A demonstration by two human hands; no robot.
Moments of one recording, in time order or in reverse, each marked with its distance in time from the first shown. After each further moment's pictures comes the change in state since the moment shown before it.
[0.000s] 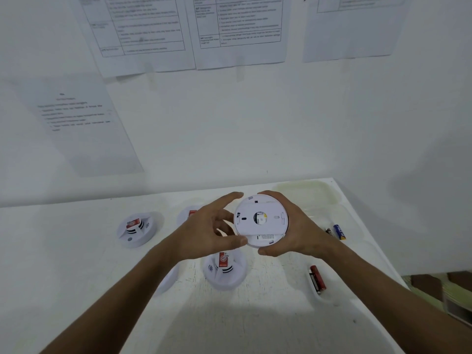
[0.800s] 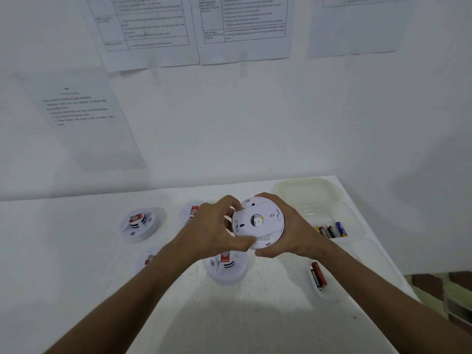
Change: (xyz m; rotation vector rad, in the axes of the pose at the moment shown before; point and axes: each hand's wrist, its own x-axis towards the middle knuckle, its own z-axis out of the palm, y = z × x) left_hand 0.000 0.000 0.015 0.326 0.198 0.008; right_hand 0.001 0.014 0.014 0.009 -0.001 -0.020
